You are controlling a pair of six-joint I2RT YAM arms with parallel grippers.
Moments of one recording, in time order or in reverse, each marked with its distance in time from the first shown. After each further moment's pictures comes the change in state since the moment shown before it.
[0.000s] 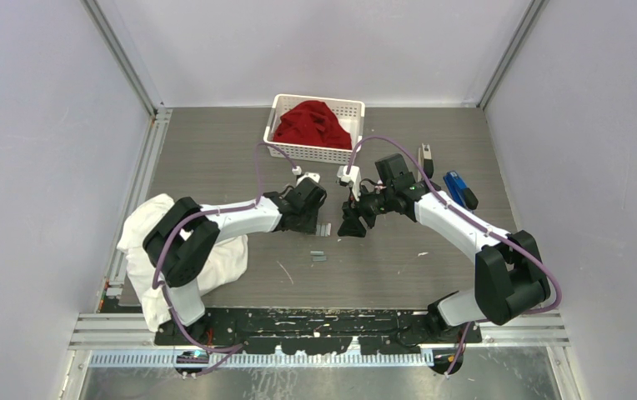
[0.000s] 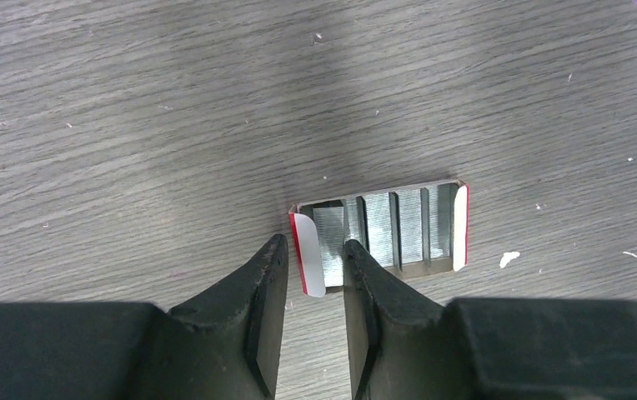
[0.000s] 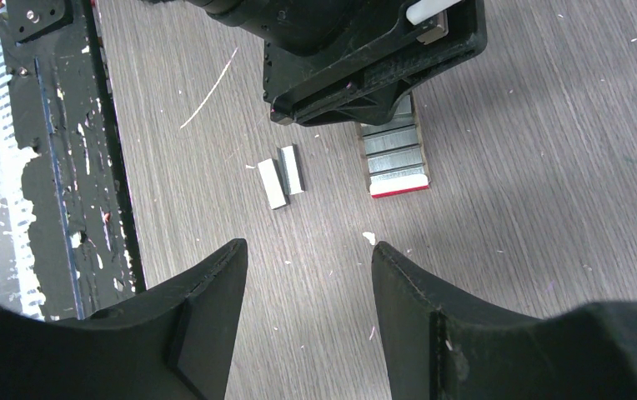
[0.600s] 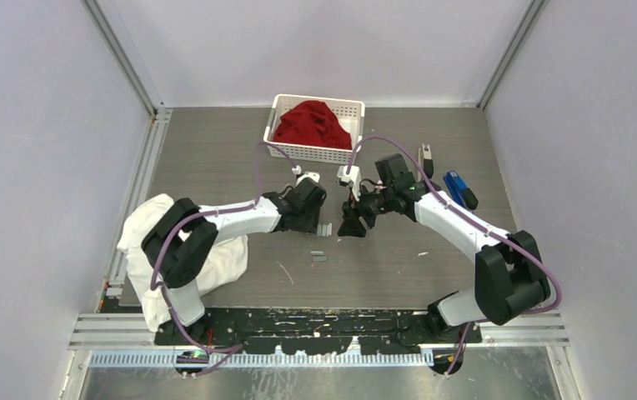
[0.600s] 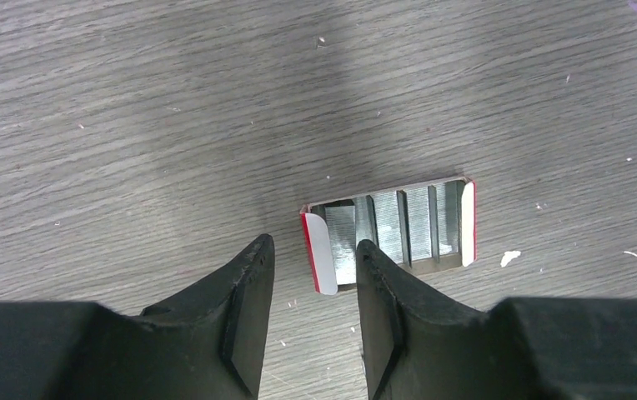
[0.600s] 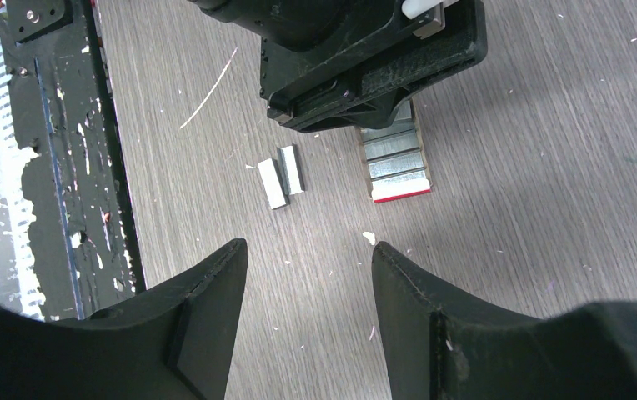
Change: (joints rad) left arm -0.005 -0.014 -0.005 0.002 -0.015 0.005; right arm 0.000 0.000 0.000 0.000 0.000 0.000
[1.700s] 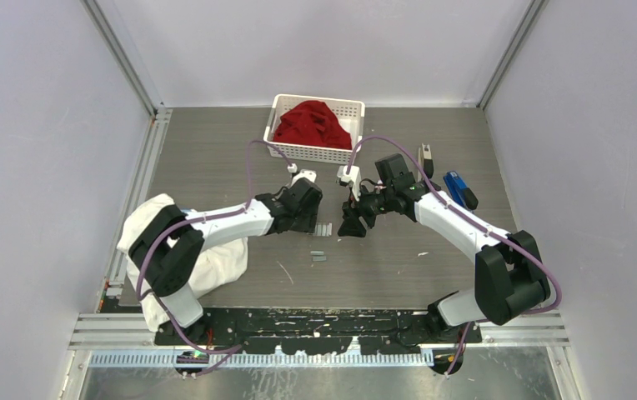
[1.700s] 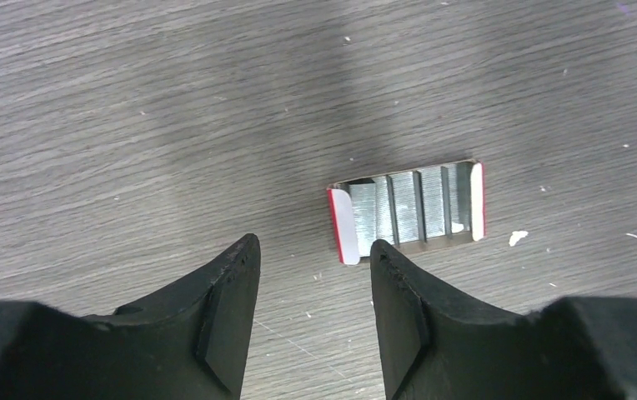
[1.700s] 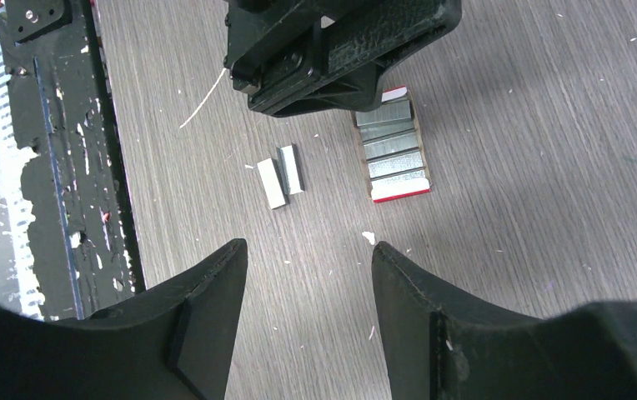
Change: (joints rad) left arm -0.013 -0.085 -0.034 -0.030 -0.064 0.030; right arm 0.000 0.000 0.000 0.000 0.001 0.000
